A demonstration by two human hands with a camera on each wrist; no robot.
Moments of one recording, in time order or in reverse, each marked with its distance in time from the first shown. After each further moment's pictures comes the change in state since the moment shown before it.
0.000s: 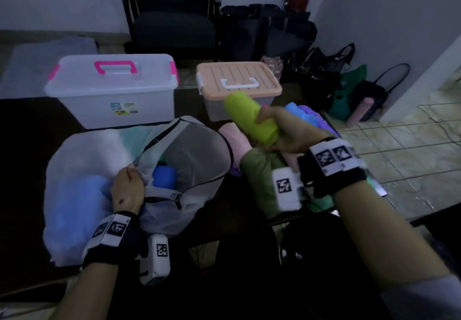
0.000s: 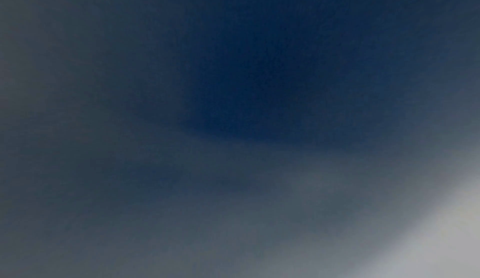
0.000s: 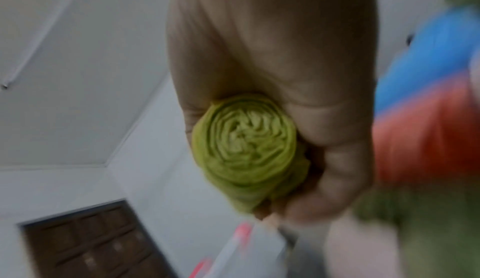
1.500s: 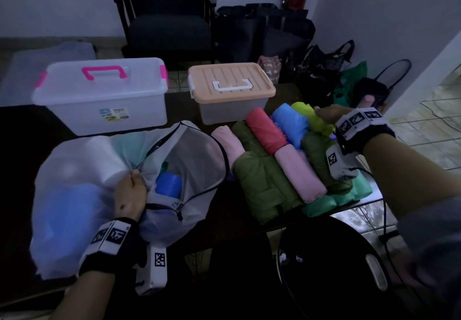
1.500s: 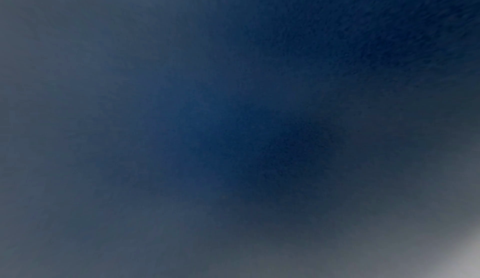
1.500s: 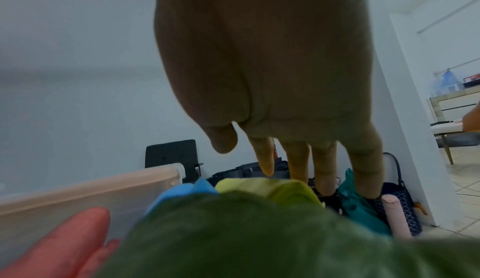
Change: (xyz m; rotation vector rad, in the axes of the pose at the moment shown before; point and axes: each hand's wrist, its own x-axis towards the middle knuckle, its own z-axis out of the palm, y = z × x) left_hand -0.014 0.020 0.012 0.036 -0.045 0.042; right_hand 0.056 -0.013 -0.146 -1.113 0.524 0.053
